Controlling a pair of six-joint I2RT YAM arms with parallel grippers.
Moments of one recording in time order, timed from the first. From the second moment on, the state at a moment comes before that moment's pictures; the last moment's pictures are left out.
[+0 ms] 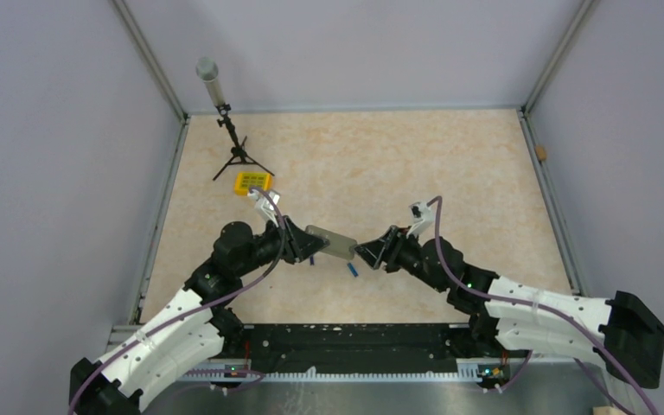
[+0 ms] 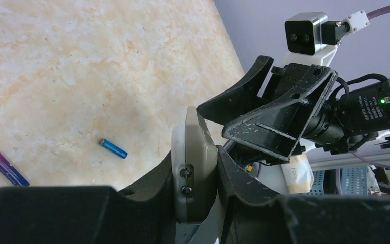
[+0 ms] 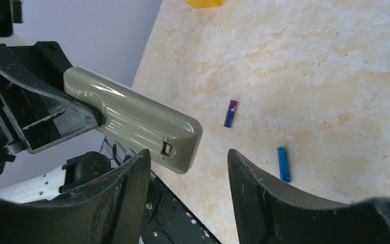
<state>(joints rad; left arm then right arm) -0.63 0.66 0.44 0.04 0.34 -0.83 1.04 0.91 0.38 0.32 0.21 0.89</state>
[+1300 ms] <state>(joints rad) -0.63 0.55 0.40 0.17 0.48 -0.96 1.03 0.65 0.28 0.26 0.11 0.91</state>
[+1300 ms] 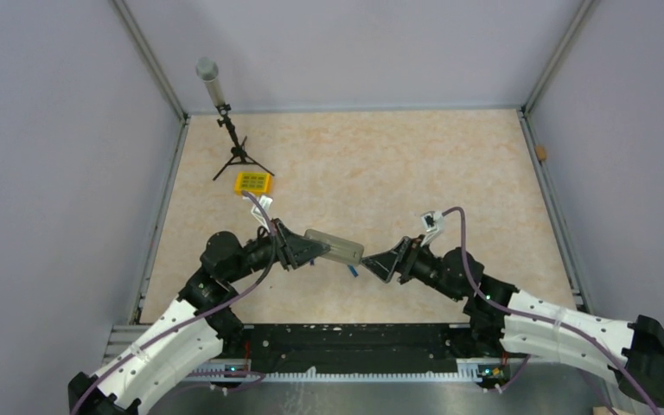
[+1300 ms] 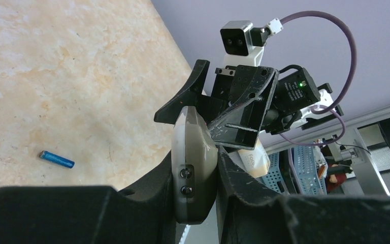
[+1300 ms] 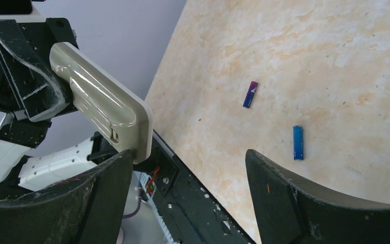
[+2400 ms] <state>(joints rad) -0.63 0.57 0.40 0.11 0.47 -0.89 1.03 0.76 0.33 0.26 0.17 0.88</state>
